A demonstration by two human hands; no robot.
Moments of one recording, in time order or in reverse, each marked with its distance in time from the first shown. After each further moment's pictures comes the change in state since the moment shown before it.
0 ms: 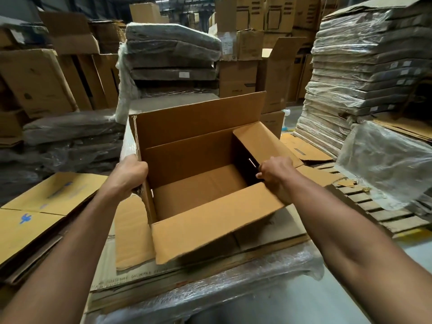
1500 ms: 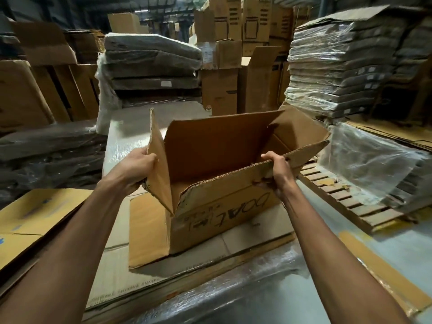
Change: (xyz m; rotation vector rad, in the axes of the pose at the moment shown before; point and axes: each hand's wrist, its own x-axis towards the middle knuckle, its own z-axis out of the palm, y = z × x) left_hand -0.057 0.080 0.006 -0.250 -0.212 0.153; right_hand -0.103 0.018 -0.009 2.058 0.262 0.261
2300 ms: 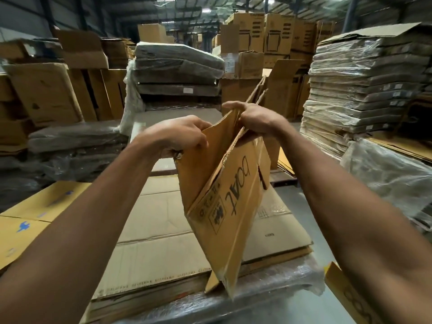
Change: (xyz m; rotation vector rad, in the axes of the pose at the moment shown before) left_hand -0.023 0.084 -0.016 0.396 -0.287 0.177; right_hand -0.024 -0.124 0.119 -0.743 -0.539 -0.319
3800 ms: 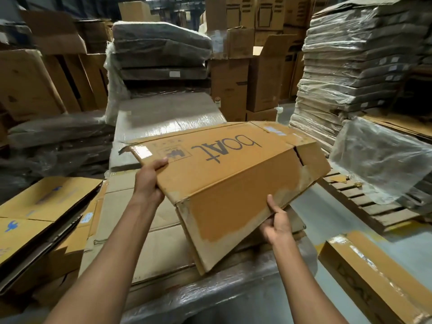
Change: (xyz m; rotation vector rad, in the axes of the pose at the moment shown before) left_hand 0.083 -0.139 0.104 -1.410 0.481 -0.171; right_hand -0.069 0.288 0.099 1.527 0.538 0.438
